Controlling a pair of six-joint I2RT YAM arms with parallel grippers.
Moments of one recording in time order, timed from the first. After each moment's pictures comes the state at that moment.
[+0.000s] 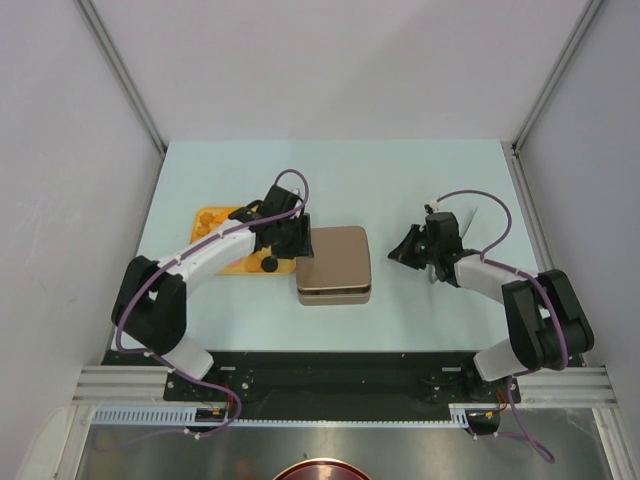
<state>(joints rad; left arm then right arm) -0.55 1.58 1.13 -0.56 0.06 -0.54 0.30 1.47 0.65 0.13 -0.24 0.70</state>
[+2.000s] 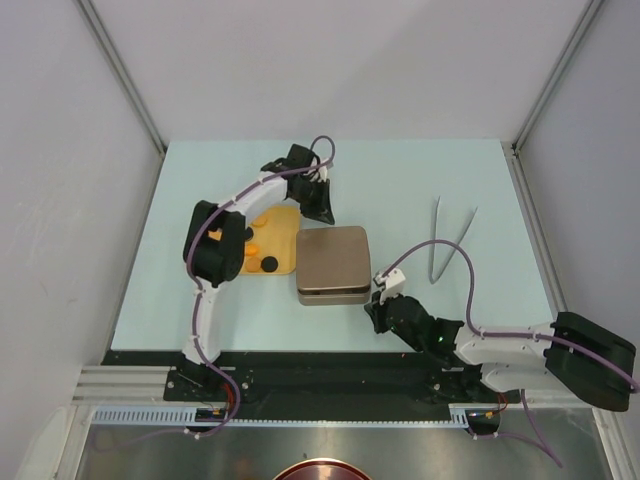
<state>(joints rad) -0.42 2.22 1.82 -0.63 0.47 -0.30 1.10 1.12 0.23 0.40 0.40 0.41</state>
